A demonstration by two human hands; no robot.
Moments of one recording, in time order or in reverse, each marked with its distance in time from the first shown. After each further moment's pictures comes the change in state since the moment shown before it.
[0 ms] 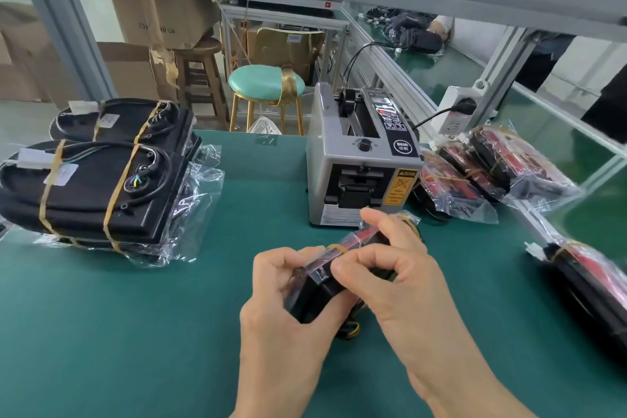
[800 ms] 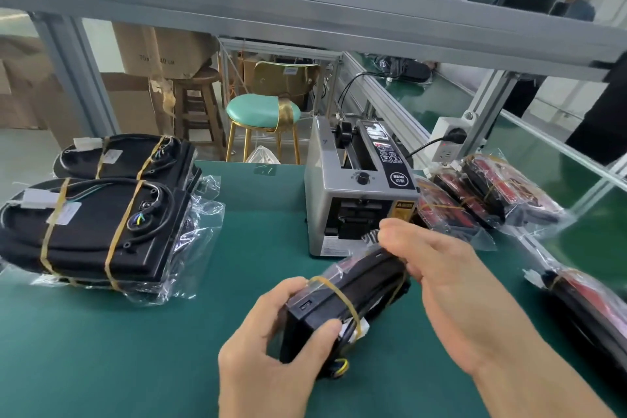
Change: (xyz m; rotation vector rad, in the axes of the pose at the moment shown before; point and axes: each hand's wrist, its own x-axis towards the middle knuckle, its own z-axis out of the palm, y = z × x) left_hand 0.007 -0.010 -0.016 0.158 0.093 0.038; right_hand 0.029 -0.027 -0.034 0.347 -0.068 0.115
